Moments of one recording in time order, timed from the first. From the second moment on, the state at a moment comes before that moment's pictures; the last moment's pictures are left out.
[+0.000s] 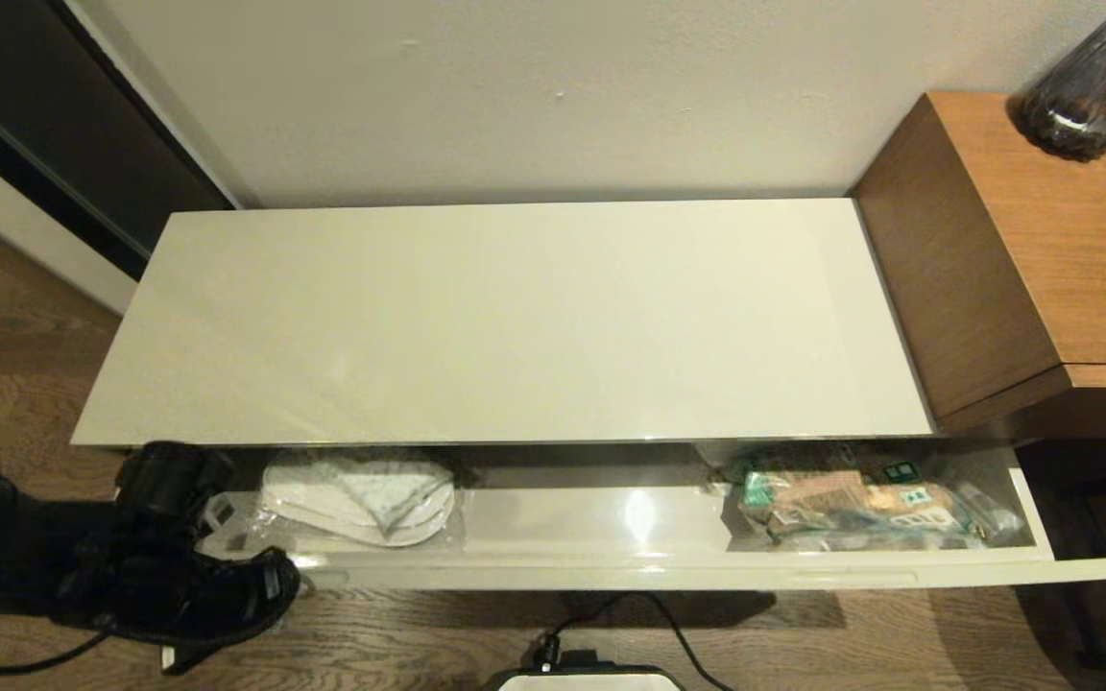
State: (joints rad) left arm -0.01 1.79 -0.63 -0.05 -0.17 -0.56; right arm 0.00 0.00 0.00 0.01 0.01 -0.04
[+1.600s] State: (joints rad) left arm -0.13 1.74 -1.29 0.39 -0.13 -0.76; right arm -0.01 0.00 0.00 0.01 0.01 -0.04
